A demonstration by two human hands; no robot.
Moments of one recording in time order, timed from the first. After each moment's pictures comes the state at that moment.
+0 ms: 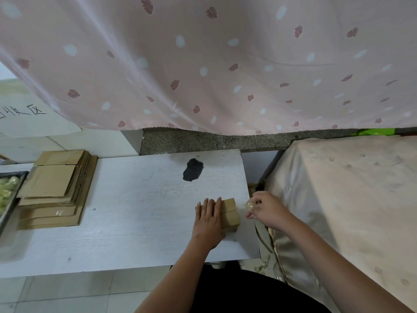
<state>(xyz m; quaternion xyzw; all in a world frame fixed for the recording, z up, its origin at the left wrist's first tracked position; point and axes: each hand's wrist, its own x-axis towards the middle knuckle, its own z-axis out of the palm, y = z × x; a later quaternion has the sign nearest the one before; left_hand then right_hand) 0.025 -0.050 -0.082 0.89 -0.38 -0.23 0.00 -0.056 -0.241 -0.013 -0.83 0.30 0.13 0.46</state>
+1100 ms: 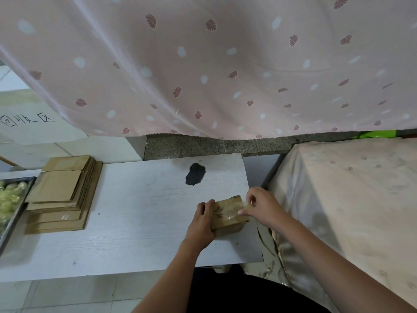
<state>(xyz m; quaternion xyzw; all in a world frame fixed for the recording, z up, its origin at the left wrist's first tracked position) 0.042 -0.027 -0.081 0.89 -0.31 -0.25 0.22 -0.044 -0.234 -0.008 -0.90 0.23 0.04 0.38</state>
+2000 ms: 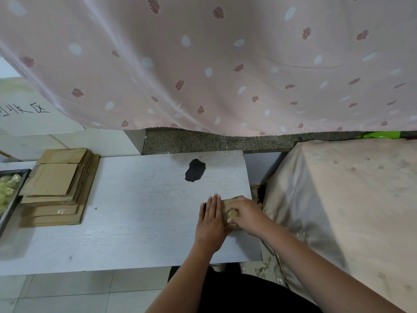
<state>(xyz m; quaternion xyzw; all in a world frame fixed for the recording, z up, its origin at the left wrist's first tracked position) 0.025 -0.051 -0.096 0.91 -0.37 -0.19 0.05 -0.026 -0.197 -0.026 -0.90 0.18 0.14 0.36</state>
